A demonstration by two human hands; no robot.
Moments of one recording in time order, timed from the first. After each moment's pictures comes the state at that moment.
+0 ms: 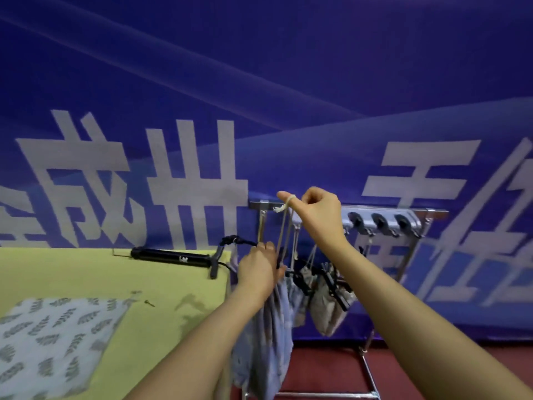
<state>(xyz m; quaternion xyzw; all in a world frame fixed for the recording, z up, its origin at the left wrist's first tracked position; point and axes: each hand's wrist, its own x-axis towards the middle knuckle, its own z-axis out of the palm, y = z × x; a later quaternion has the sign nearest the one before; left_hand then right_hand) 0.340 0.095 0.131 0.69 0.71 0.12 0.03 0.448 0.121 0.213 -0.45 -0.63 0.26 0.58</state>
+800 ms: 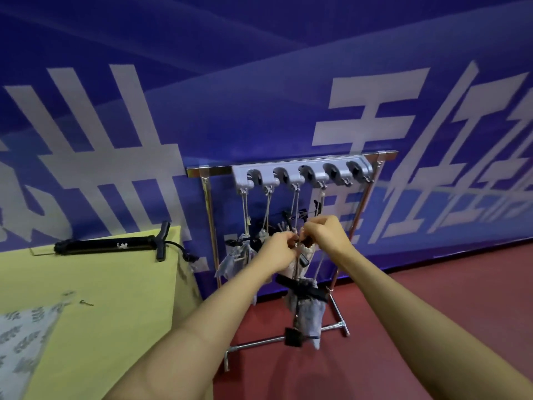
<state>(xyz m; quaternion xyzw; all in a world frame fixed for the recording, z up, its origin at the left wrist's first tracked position) 0.467 0.141 0.076 0.71 0.57 0.18 0.38 0.592 0.139 0.093 -0.62 -0.53 0.41 0.42</state>
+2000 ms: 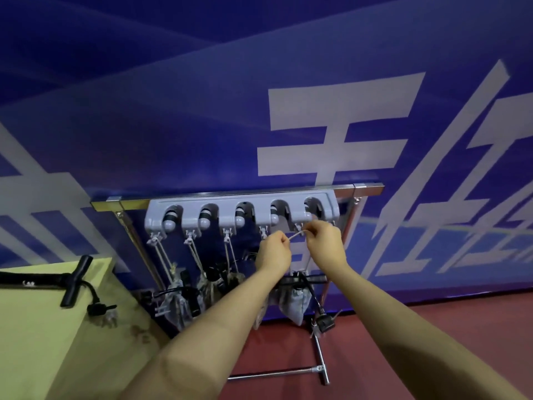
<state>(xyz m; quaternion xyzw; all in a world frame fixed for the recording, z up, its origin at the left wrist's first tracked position) 0.673 0.331 0.034 0.58 0.70 0.27 0.32 0.789 0.343 0.039 -0.66 -0.64 0.20 0.33</state>
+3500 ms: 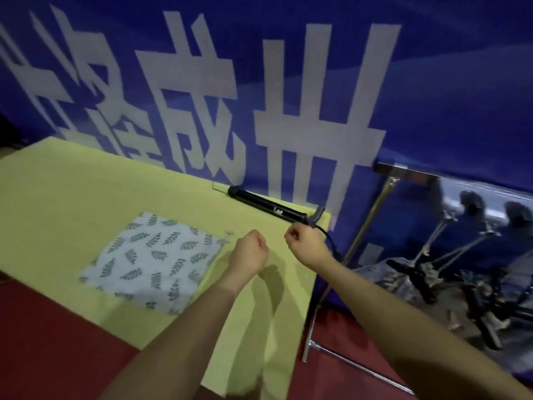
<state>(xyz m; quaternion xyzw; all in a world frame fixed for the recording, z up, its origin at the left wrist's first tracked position) 0.111 0.110 0.001 0.40 0.83 0.30 0.24 0.227 0.197 0.001 -0.46 -0.80 0.36 0.15</state>
